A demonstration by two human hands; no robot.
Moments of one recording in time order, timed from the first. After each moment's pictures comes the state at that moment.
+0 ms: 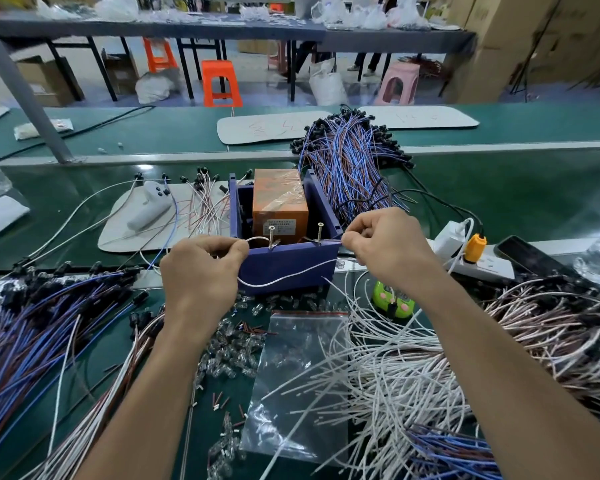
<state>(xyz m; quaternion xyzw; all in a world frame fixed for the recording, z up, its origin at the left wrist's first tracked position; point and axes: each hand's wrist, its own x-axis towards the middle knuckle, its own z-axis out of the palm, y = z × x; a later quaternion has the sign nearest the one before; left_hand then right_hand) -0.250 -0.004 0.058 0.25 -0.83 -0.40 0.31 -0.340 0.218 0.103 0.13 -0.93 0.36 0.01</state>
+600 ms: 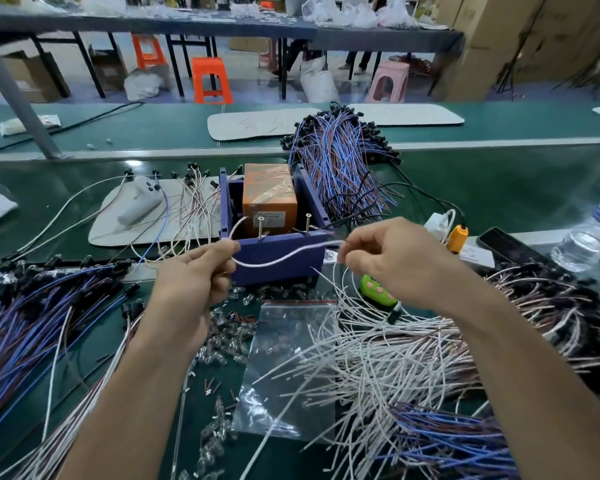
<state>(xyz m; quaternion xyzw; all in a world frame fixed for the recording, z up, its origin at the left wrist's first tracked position) -0.216 0.006 0.070 0.27 -0.56 -0.77 0.12 -0.296 0.254 0.128 0.22 -0.92 0.32 -0.09</state>
